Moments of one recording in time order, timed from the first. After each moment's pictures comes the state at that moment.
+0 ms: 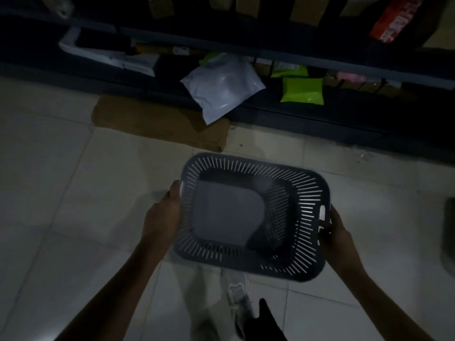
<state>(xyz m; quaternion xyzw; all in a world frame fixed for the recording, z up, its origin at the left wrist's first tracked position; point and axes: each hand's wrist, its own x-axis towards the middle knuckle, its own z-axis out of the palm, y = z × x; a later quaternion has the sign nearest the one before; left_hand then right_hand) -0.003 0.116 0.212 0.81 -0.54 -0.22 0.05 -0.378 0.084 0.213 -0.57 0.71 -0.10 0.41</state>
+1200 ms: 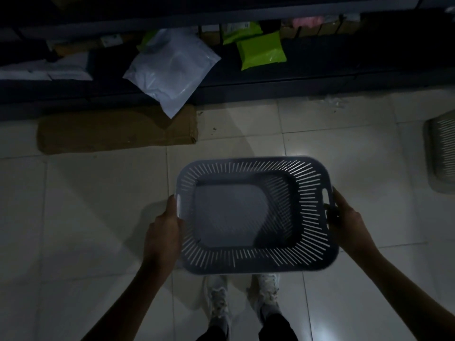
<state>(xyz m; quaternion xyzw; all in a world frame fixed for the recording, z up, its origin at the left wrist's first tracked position) -0.011 0.102 0.185 0.76 -0.60 -0.25 0.00 -0.390 0.111 0.188 -0.54 0.75 -0.11 0.37</state>
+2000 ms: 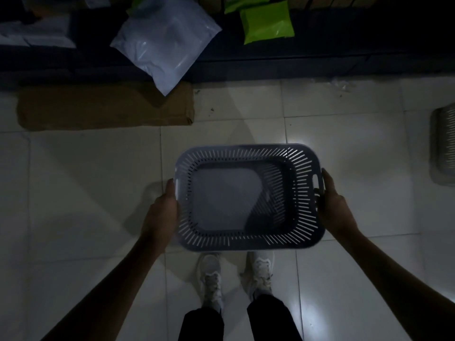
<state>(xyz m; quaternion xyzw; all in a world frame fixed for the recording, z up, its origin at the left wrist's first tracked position) -0.007 0.091 0.139 0.74 -0.58 -0.34 -0.04 -0.384 0.100 0.133 -0.53 0.75 -0.05 0.38</state>
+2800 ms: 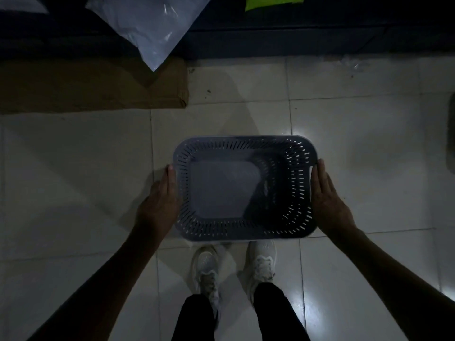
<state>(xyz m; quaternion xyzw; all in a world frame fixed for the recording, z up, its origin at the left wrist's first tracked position) -0.007 0.110 0.050 0.69 -0.65 -0.28 -0.12 -0.385 0.123 0.053 -0.66 0.69 0.09 0.28</state>
